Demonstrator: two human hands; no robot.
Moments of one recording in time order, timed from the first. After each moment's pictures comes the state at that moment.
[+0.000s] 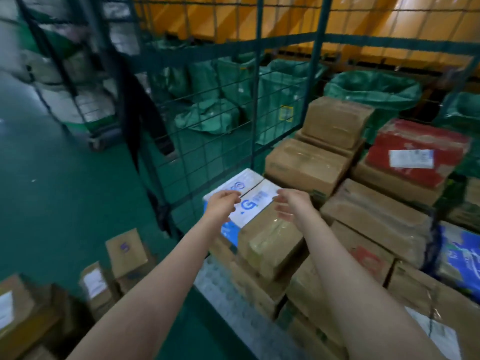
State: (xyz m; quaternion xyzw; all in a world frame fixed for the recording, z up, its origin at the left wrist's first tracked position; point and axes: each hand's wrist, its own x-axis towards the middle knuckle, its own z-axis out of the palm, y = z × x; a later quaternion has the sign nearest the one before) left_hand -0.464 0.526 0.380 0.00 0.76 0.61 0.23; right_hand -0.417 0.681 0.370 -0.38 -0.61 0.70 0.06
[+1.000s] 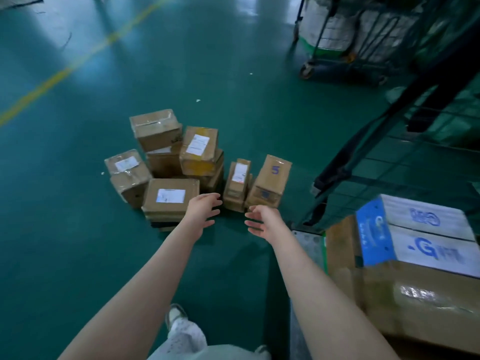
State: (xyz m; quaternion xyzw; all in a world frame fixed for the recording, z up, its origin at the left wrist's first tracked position) left_hand -0.351 0.211 0.265 -0.48 0.55 0.68 0.01; right_hand -0.435 0.337 0.246 -0.19 -0.68 0.57 -0.43
